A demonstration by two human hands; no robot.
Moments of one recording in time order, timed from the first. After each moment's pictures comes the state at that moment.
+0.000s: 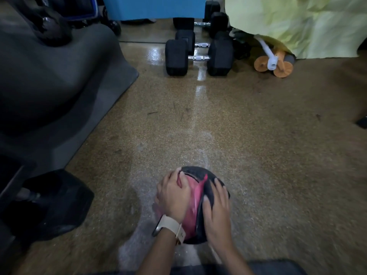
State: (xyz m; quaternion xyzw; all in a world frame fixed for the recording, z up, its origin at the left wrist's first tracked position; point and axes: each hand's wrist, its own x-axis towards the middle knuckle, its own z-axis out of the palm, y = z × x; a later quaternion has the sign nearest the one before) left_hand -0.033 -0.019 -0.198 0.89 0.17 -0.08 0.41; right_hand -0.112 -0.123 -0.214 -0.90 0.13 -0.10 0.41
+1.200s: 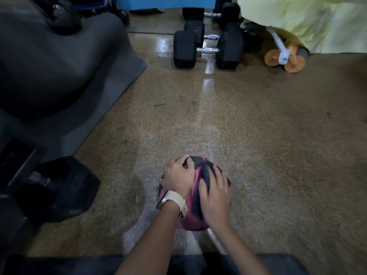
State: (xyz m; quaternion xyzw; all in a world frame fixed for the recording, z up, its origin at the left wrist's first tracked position) left_hand -0.010 -0.023 -0.195 0.90 0.16 -0.08 0.40; right_hand -0.092 -0.110 -0.195 -0.94 0.14 -0.05 0.31
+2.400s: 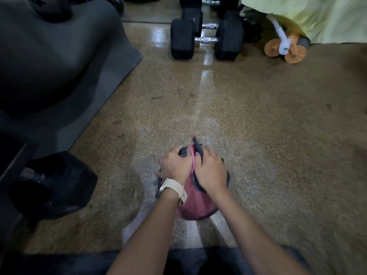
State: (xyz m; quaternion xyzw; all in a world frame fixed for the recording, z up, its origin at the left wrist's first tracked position) left_hand 0.009 -0.020 -0.197 0.88 0.21 -0.10 0.42; right_hand -0.024 -0.113 -0.183 -0.95 0.15 0.00 0.26
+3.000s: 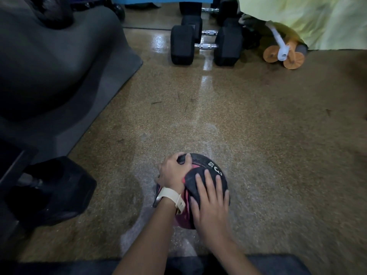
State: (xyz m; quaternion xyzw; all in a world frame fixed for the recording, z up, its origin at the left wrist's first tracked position) left_hand 0.007 -0.015 -0.204 0.88 0.19 -0.09 0.42; right_hand -0.116 -0.101 -0.202 -0.98 0.04 -0.04 0.21
